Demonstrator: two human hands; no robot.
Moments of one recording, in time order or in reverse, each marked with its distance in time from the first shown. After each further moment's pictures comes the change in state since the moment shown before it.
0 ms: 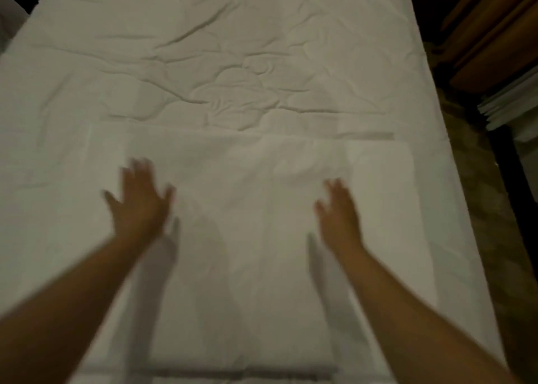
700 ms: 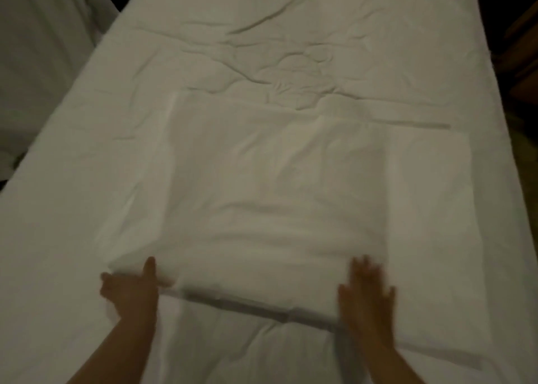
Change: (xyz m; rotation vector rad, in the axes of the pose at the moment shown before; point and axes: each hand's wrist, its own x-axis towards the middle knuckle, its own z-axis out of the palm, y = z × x) left_hand -0.194 -0.134 0.032 -0.604 0.171 -0.947; right_hand -0.201 0.062 0.033 -0.633 -0.176 -0.174
